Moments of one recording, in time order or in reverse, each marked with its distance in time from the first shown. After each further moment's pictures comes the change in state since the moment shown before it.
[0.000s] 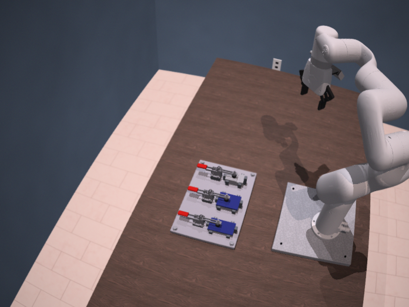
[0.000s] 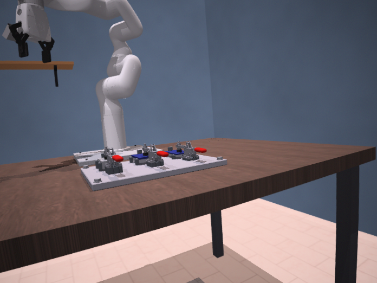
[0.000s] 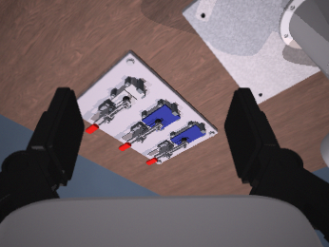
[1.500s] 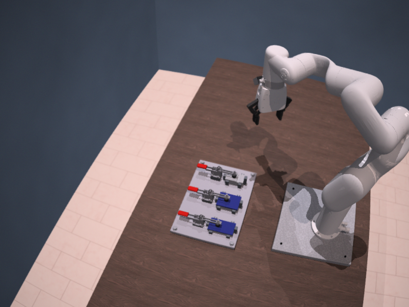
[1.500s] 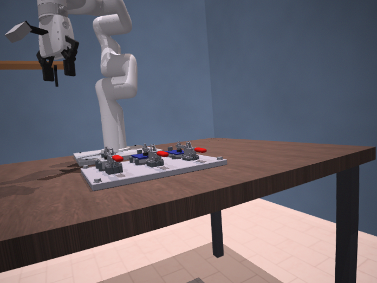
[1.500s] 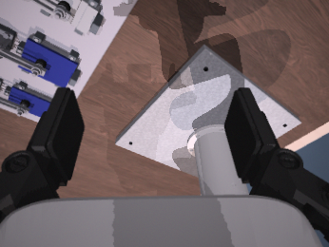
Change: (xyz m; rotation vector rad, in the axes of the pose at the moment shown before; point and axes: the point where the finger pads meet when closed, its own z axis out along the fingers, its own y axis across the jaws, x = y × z) arm -0.142 -0.068 0.087 -0.001 -0.003 -1.356
